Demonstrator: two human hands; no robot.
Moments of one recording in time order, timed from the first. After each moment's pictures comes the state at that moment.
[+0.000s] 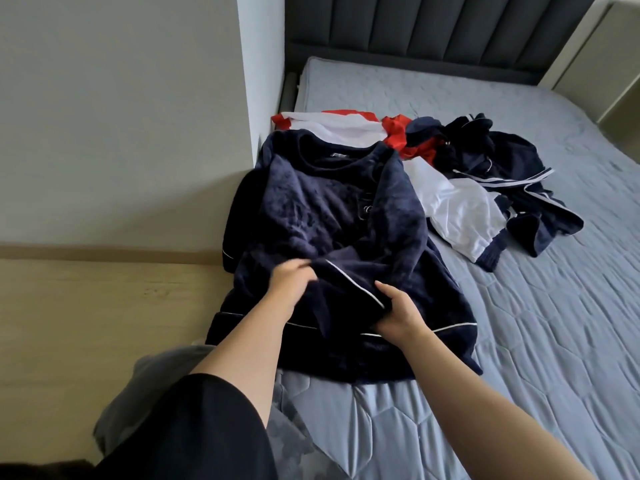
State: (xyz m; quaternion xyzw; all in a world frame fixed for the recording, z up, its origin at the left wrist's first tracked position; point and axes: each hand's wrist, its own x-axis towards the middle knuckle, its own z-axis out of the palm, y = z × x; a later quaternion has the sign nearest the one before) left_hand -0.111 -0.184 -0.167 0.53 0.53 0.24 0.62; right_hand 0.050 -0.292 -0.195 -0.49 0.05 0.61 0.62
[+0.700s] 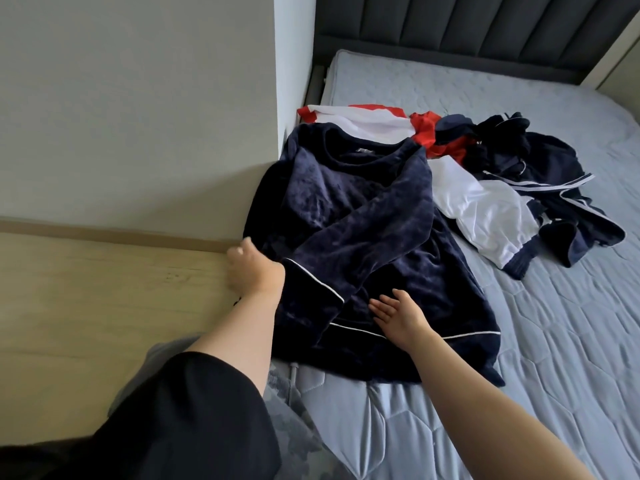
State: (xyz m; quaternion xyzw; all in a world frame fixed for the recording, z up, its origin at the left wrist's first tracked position) left_hand -0.162 -0.158 -0.161 0.57 0.75 0.20 0.27; right_hand 0.043 -0.278 -0.222 -0.59 0.06 0.56 0.58
